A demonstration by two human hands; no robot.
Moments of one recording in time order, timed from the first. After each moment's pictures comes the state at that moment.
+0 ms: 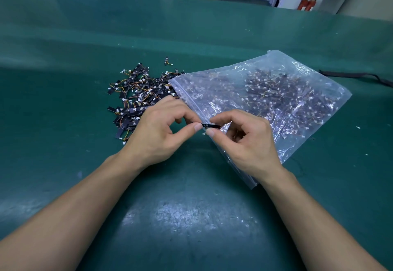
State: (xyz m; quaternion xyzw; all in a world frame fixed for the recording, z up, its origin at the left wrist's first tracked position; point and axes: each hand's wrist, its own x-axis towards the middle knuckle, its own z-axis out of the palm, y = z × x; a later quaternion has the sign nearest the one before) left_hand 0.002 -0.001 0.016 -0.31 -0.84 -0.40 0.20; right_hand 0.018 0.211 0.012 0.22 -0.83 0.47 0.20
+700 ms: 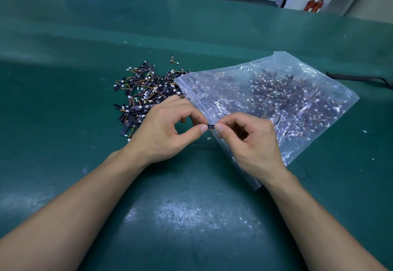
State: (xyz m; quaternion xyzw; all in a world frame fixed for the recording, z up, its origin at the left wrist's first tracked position) left_hand 0.002 -0.003 0.017 -0.31 -0.83 -0.41 0.19; right_hand 0.015 0.208 0.009 0.20 -0.83 0.49 0.17
